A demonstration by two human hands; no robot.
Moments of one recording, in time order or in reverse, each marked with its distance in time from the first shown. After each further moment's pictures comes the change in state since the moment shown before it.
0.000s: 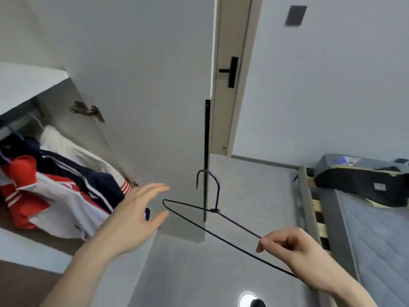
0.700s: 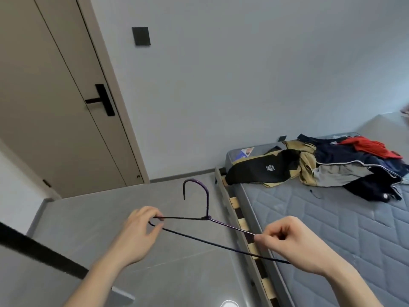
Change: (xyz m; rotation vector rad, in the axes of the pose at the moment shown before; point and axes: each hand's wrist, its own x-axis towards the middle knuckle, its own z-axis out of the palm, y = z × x) left_hand 0.225 0.260 0.241 -0.012 -0.237 0.262; right_hand -0.087 0.175 -0.278 0.023 0.354 0.119
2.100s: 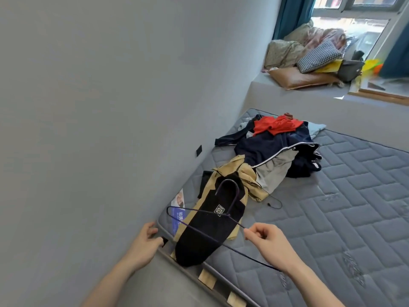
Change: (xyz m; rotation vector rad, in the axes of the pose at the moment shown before) left_hand 0.731 0.152 0.181 -0.269 -0.661 -0.040; right_hand 0.405 0.228 -0.241 0.317 0.873 0.581
